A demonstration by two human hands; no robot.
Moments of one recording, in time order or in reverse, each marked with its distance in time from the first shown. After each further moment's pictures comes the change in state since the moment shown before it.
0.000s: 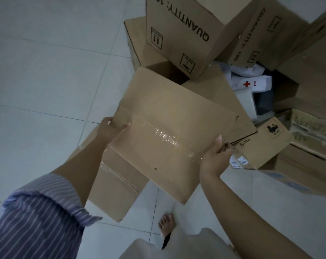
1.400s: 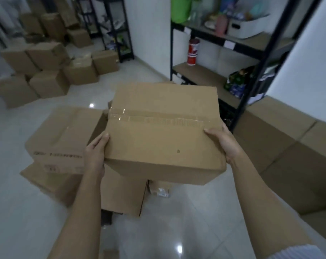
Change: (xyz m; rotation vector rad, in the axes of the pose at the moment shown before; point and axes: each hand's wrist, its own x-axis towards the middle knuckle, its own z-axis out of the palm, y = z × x) left_hand -0.400 0.341 0.133 -0.388 -0.616 0.513; right_hand 0.072 -0.194 -0.535 0.525 -0.179 -0.115
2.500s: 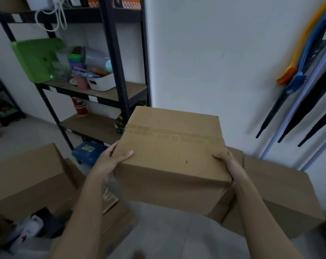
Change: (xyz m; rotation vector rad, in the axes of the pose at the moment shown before) left_hand -0.132 -0.013 0.565 0.314 -0.841 -0.003; right_hand -0.046 -0.075 -0.498 0.218 0.555 -0.102
